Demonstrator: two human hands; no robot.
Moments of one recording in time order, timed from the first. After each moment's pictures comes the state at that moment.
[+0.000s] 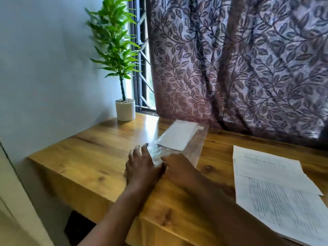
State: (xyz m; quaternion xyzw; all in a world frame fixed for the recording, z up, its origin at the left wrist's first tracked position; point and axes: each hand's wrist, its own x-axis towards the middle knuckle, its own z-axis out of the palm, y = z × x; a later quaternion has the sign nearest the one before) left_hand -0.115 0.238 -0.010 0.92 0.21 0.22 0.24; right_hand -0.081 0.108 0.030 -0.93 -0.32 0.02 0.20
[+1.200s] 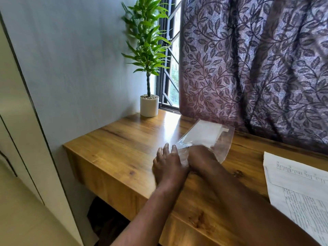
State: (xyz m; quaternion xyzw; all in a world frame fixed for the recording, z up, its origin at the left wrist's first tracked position) left_hand -0.117 0.239 -0.007 0.91 0.22 0.21 0.27; right_hand -0.039 0.161 0.034 -0.98 -0.19 0.01 0.05
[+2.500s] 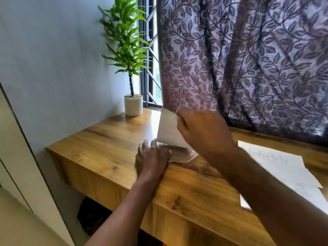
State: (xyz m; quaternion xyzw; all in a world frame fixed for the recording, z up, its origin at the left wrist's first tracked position) left_hand -0.116 0.239 -0.006 0.91 0.24 0.22 0.27; right_hand -0.153 0.081 0.153 -0.86 -0.36 -0.33 0.11
